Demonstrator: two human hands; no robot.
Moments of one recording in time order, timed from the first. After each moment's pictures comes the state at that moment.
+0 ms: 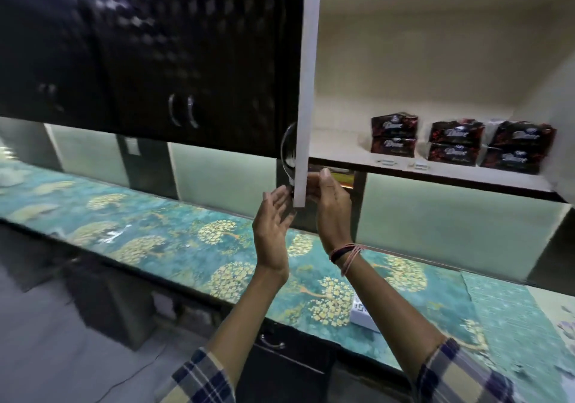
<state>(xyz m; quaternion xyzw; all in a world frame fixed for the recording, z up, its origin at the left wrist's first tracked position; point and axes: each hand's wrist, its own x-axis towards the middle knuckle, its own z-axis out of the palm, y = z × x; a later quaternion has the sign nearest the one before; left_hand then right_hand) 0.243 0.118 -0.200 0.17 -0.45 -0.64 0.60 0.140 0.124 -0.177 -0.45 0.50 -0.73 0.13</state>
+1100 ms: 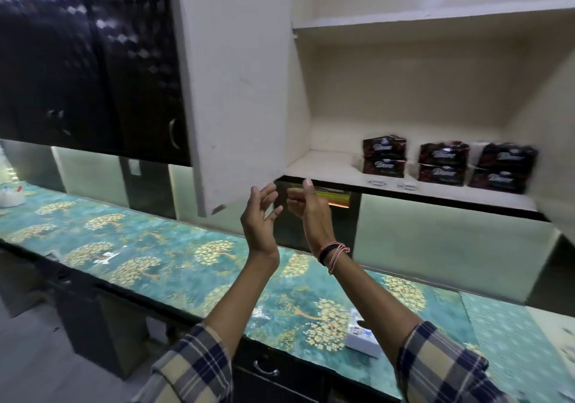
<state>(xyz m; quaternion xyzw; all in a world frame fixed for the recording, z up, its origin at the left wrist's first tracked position) 0.211 0.086 -0.168 0.19 -0.43 -0.59 0.65 0.114 0.100 -0.164 -0.43 0.51 -0.71 0.22</state>
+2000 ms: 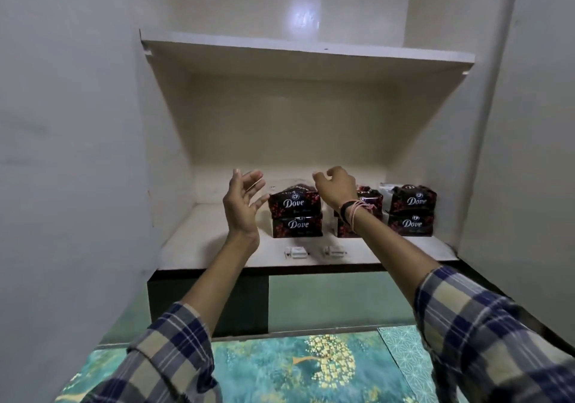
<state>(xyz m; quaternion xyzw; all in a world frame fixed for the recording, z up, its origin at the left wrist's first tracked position) -0.059 -0.097 -0.064 0.06 -0.46 -0.73 0.50 -0.207 0.014 -0.024 -0.28 0.81 -0.50 -0.10</state>
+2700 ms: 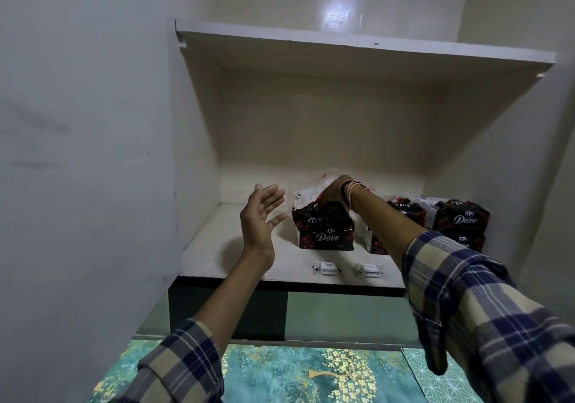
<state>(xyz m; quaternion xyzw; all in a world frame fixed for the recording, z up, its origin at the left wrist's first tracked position) -0.062 -0.134 -0.087 0.12 -0.46 -0.73 0.49 -0.218 -0.056 0.009 -0.29 0.90 -0.31 0.12</state>
